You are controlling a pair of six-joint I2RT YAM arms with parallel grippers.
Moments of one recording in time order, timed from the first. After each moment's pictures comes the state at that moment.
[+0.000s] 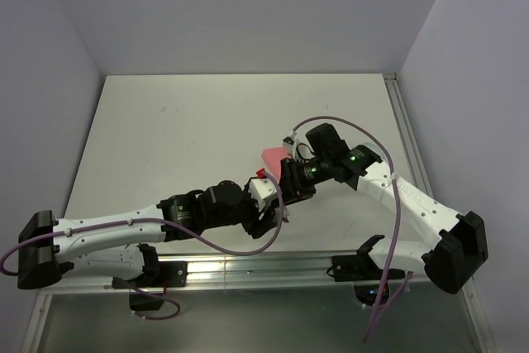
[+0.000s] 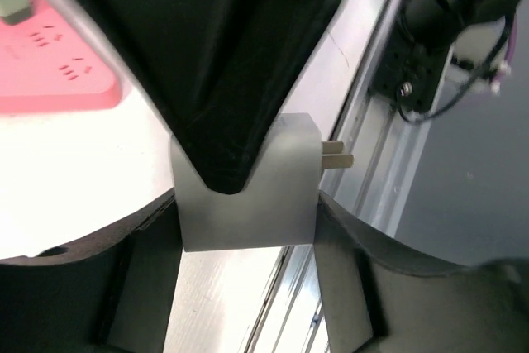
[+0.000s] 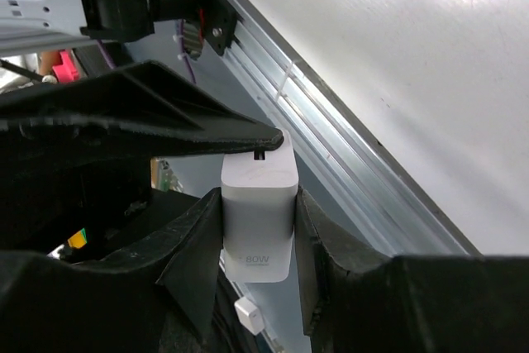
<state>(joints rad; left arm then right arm) -1.25 1.12 0.79 -0.14 -0.03 -0.15 0.62 1.18 0.96 -0.74 -0.74 0.52</state>
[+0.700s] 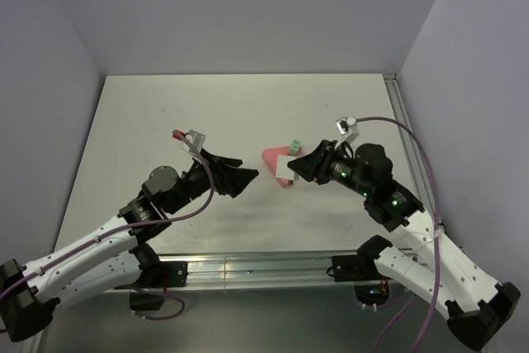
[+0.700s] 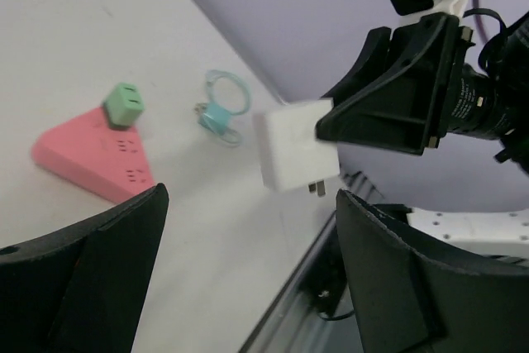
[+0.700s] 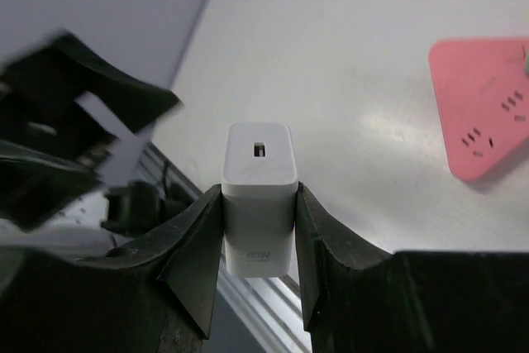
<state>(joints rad) -0.87 0.78 0.58 0.23 0.01 -0.60 0.57 0.76 0.73 -0.28 -0.27 0.71</state>
